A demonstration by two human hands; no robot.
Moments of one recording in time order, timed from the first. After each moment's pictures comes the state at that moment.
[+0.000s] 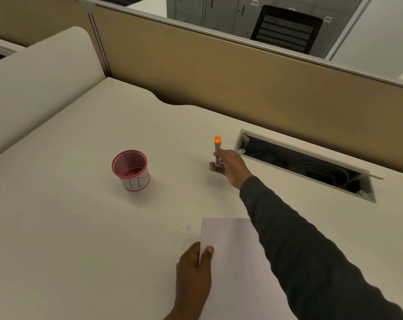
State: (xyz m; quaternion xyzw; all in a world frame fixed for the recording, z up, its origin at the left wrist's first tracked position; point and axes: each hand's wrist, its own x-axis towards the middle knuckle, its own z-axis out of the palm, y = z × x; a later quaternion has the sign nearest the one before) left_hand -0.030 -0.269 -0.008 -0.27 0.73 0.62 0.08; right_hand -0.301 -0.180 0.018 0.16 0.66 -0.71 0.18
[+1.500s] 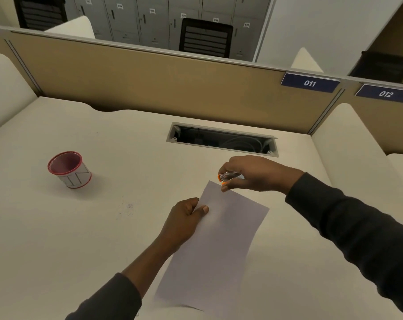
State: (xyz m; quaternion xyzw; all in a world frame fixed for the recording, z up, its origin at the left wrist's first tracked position) left_hand -0.018 -0.164 0.065 0.03 0.79 0.58 0.18; right_hand -0.082 0.057 0.178 -0.23 0.95 -0.09 0.17
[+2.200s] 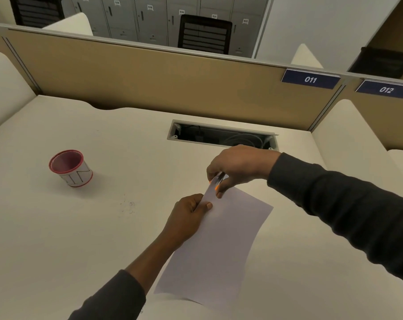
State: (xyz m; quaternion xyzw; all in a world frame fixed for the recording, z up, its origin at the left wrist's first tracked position) left_hand -0.018 -0.164 0.076 0.04 0.82 0.54 0.18; right_hand -0.095 0.009 0.197 -0.35 0.92 0.08 0.17
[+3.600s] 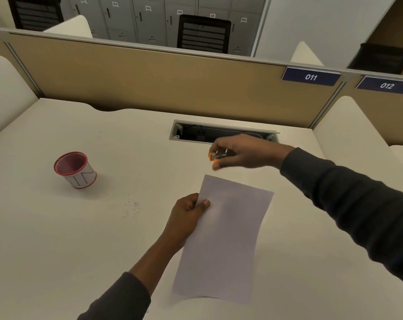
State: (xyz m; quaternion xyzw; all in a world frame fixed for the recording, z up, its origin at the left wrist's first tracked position) left_hand -0.016 -0.175 0.065 -0.02 0.72 0.66 0.19; right_hand -0.106 0.028 0.205 -0.23 0.93 -0.21 0.17
